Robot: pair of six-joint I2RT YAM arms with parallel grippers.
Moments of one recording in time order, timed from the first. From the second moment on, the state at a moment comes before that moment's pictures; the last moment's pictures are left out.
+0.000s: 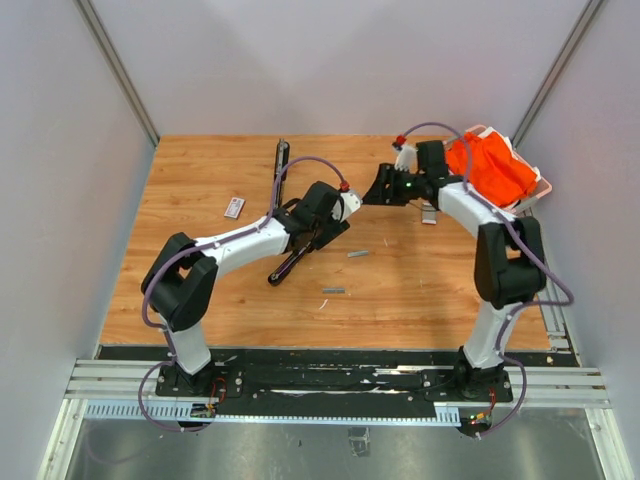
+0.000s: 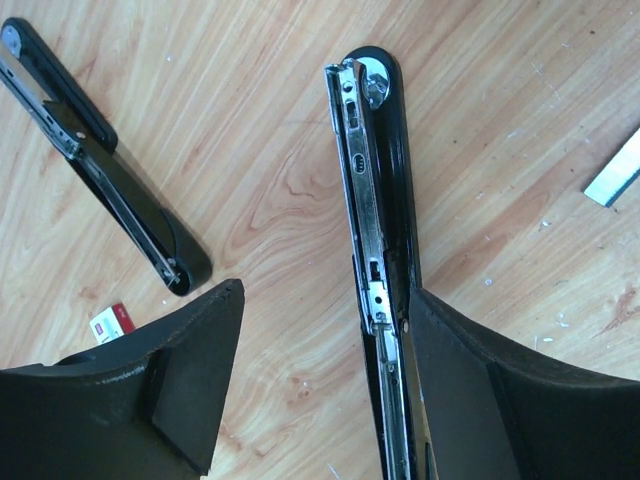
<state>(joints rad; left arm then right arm) -0.74 1.76 1.23 -0.23 -0.31 0.38 0.24 1.93 1.38 -0.23 -0.67 0.28</state>
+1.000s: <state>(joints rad) -0.67 2.07 1.51 -0.50 -0.27 0.25 0.06 1.40 1.05 -0.19 -0.62 0.06</state>
